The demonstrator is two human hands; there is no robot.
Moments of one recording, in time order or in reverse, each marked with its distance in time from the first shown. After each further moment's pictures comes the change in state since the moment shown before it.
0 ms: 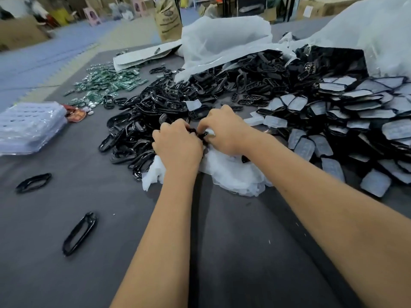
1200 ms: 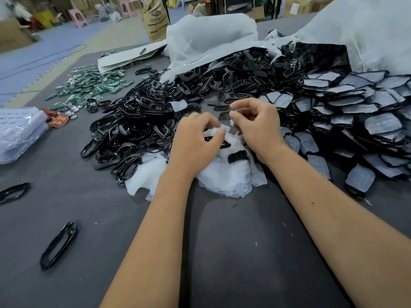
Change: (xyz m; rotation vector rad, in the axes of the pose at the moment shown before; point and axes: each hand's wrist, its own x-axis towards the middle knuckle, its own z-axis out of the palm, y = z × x) left_hand -0.006 0.019 0.020 -0.400 -0.173 0.604; right_hand -0.049 0.058 0.018 0.999 0.709 0.327
